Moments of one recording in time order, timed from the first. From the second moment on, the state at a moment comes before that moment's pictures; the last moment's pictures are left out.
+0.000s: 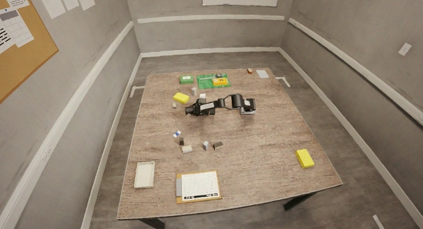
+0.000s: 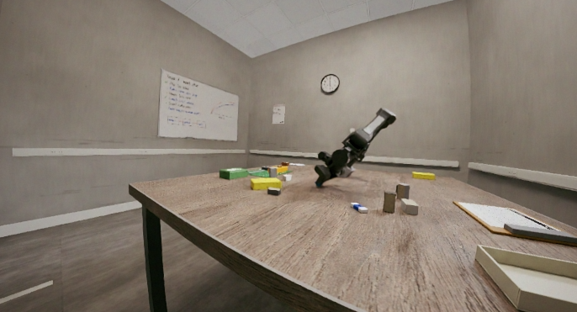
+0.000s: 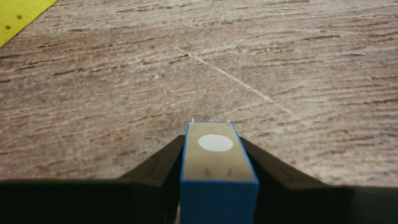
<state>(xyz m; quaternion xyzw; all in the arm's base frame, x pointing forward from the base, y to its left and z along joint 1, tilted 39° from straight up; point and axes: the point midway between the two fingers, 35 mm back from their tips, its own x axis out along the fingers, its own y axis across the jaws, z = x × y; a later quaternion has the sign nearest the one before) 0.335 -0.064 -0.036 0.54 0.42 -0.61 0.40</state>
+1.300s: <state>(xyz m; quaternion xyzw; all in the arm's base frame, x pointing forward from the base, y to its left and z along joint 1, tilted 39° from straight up) 0.335 -0.064 -0.036 0.54 0.42 -0.61 0.40</state>
